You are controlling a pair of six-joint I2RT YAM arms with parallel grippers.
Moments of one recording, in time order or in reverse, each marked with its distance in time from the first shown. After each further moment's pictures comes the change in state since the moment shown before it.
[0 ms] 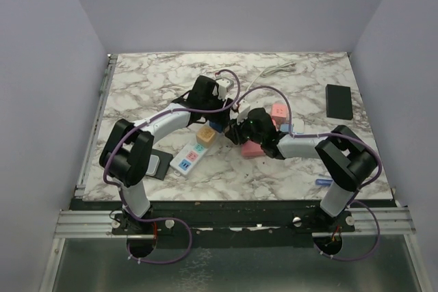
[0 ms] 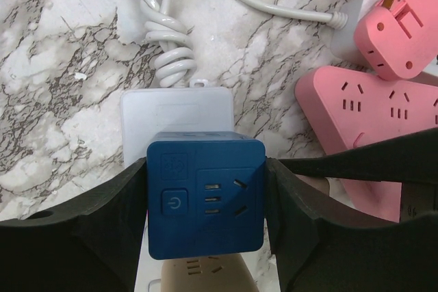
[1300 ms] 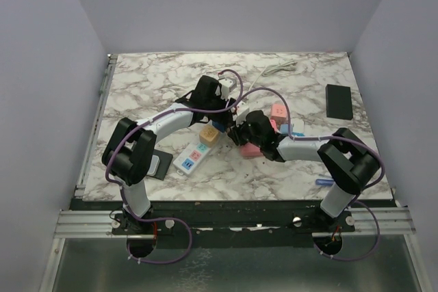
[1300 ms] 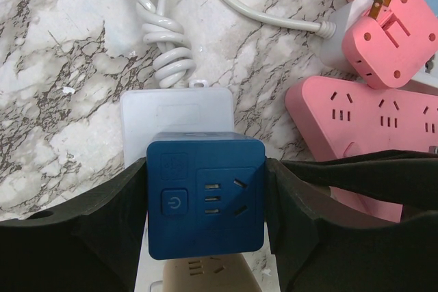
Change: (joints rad) left arm -0.011 0.029 0.021 0.025 0.004 -0.008; right arm 0.023 -0.028 -0.011 -0.032 0.056 -0.060
